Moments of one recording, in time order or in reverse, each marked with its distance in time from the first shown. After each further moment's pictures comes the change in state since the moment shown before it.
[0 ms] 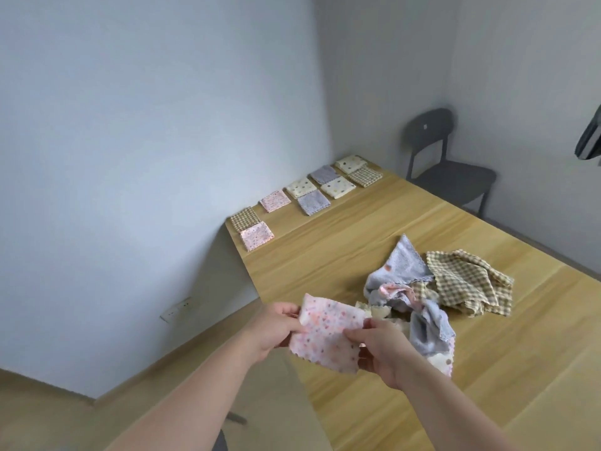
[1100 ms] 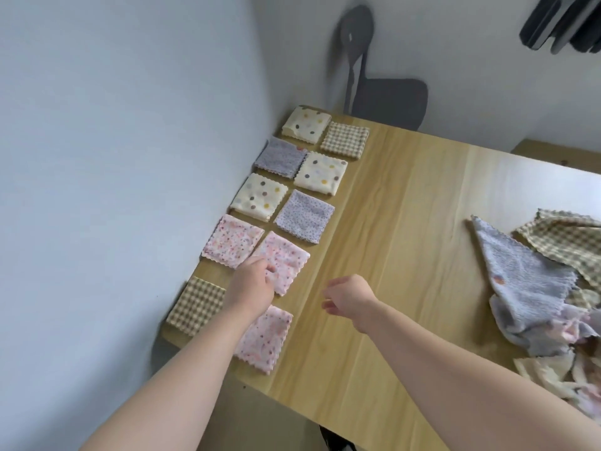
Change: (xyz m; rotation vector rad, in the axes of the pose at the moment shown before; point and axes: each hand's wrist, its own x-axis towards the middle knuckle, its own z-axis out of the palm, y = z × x) left_hand 0.578 0.132 -0.264 0.893 -0.176 0.599; right_hand 0.479 -0.193 0.239 0.105 0.619 0.220
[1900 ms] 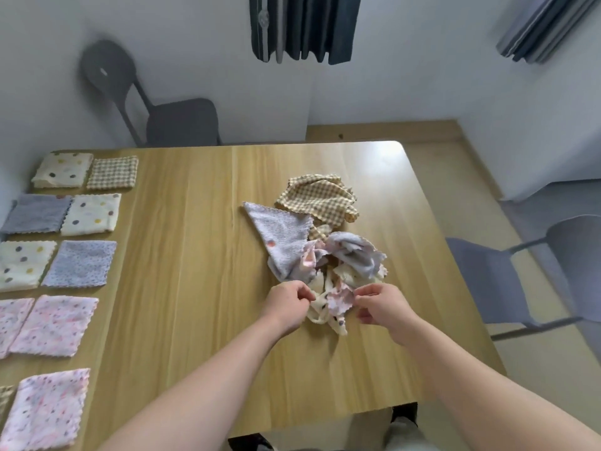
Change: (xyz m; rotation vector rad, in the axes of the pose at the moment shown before) left_hand -0.161 0.351 0.215 -0.164 -0.578 0.337; right_hand -0.157 0.226 -0.377 0.228 0.493 -0.026
